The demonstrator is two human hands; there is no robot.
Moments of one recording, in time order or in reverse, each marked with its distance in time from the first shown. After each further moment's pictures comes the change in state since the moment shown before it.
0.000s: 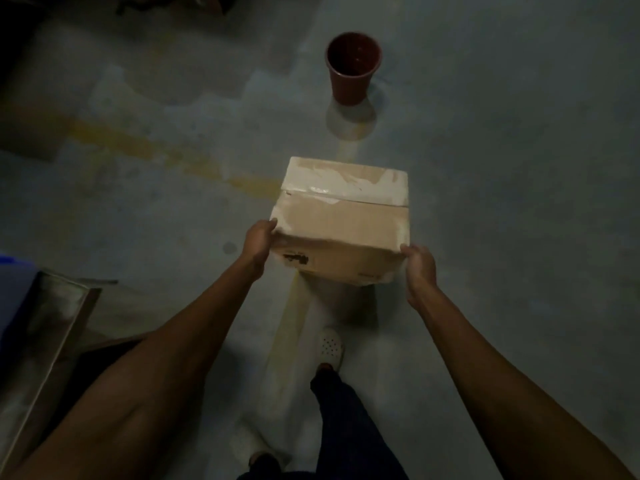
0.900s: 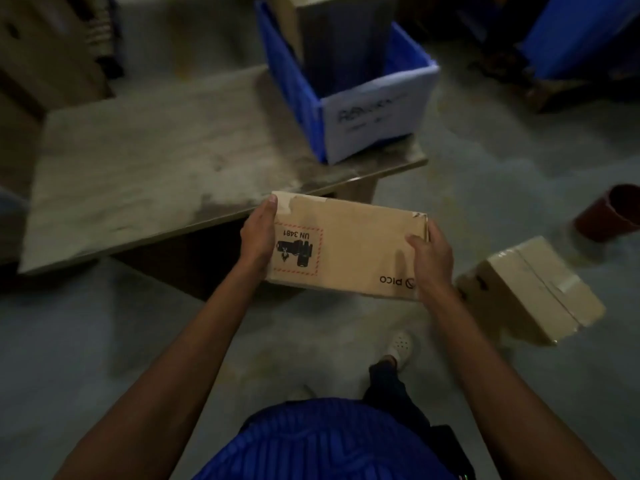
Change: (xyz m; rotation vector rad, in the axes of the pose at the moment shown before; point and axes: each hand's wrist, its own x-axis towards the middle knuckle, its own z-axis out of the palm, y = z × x) left_hand -0.499 -0.322 -0.339 -0.529 0.854 0.190; right_hand -0.464 0.179 0.138 -0.450 -0.715 -0.786
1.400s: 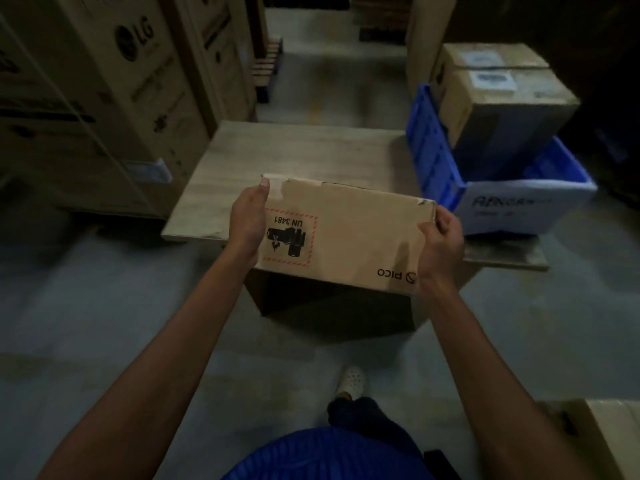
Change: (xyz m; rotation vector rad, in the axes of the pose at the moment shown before) left_hand 0.005 0.051 -0.218 -0.155 0.456 0.152; right_hand -0.055 -0.153 0.186 0.289 -0.195 -0.256
